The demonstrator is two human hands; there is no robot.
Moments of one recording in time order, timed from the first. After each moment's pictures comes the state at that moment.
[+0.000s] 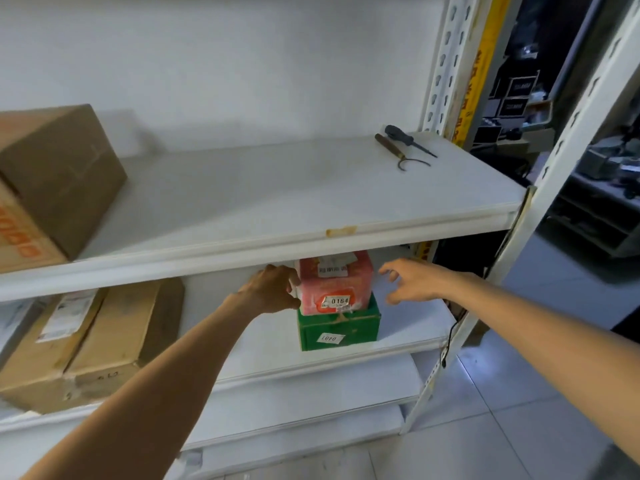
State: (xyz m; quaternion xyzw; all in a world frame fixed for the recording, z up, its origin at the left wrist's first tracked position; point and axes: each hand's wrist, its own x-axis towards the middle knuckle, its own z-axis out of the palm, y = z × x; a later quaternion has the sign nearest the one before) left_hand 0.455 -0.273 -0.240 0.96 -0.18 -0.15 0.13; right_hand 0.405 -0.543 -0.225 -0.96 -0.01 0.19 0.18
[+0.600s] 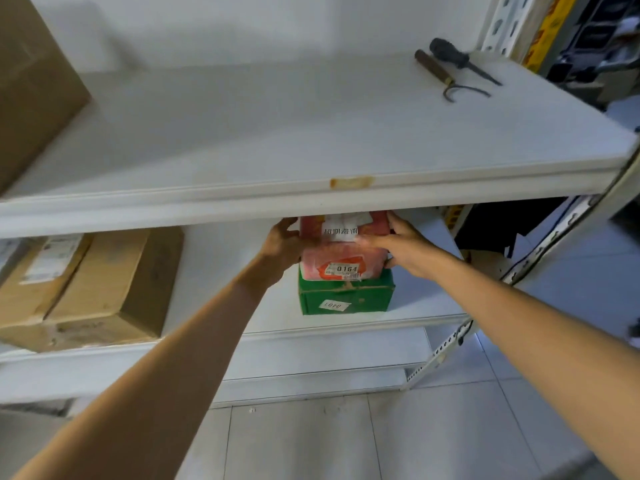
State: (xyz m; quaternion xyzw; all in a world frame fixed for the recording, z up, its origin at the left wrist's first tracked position) left_hand 0.486 -0.309 -0.297 0.73 0.06 -0.18 0.65; right_hand 0.469 -0.523 -0.305 -0.78 0.05 0.12 0.62
